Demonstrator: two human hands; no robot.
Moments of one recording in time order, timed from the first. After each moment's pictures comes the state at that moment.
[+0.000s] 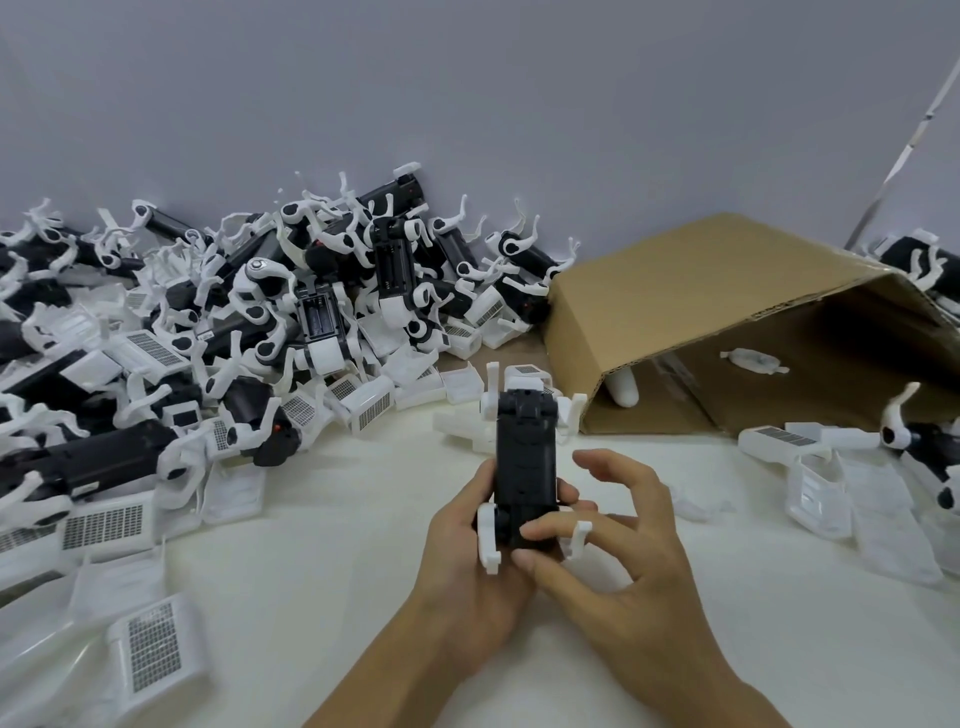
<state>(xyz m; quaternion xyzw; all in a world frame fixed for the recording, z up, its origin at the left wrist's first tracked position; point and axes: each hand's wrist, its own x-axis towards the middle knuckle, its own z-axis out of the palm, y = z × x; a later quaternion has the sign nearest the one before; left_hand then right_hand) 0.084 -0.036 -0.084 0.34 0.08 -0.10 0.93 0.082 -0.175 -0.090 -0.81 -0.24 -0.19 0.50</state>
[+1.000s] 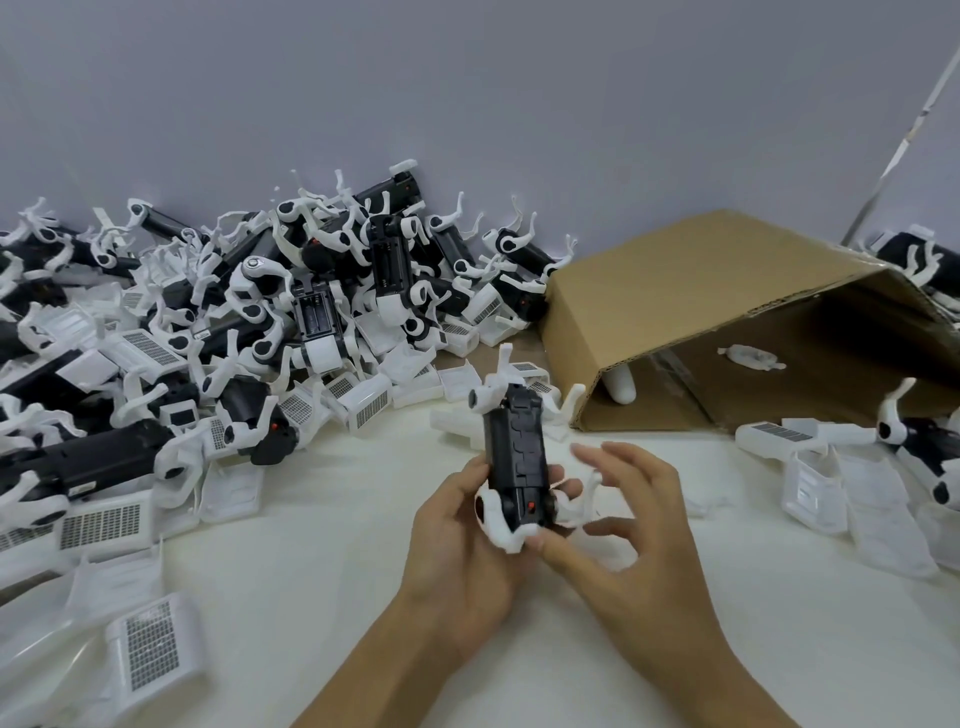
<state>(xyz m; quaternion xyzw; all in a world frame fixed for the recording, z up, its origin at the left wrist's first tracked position) 0.089 -0.032 -0.088 0.30 0.08 -0.07 0.95 0.087 -0.180 -0.088 -0.78 -0.17 -0.14 0.58</state>
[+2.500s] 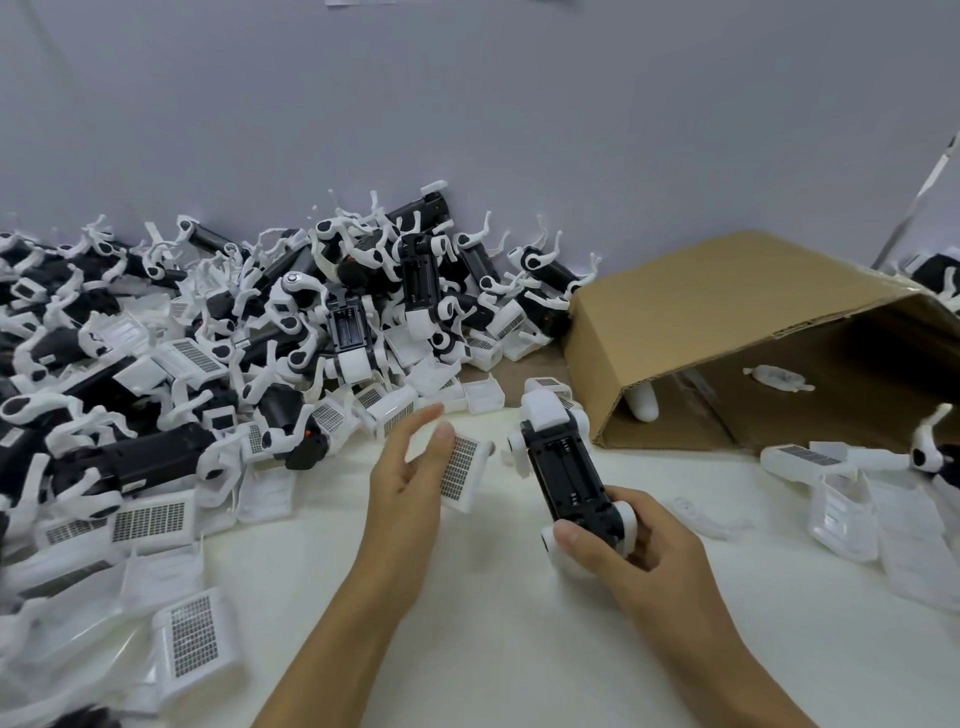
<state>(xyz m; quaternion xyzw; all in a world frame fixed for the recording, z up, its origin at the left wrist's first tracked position) 0.096 0.018 -0.081 0.63 0.11 0.19 0.74 0.098 -0.184 -0.092 -0.73 -0.10 0.05 0.67</state>
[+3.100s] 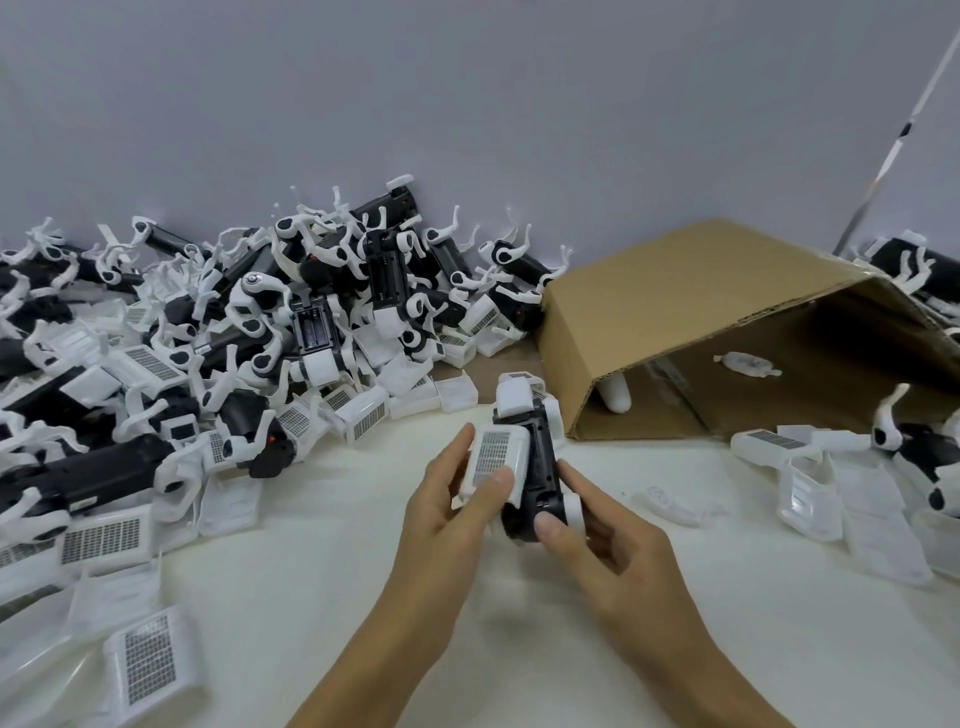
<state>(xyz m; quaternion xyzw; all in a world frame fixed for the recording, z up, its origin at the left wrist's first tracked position) 0.084 -0.025 -0.083 0.62 0.07 0.10 0.77 0.096 -0.182 -0.096 -0.74 -0.14 0.01 0.66</state>
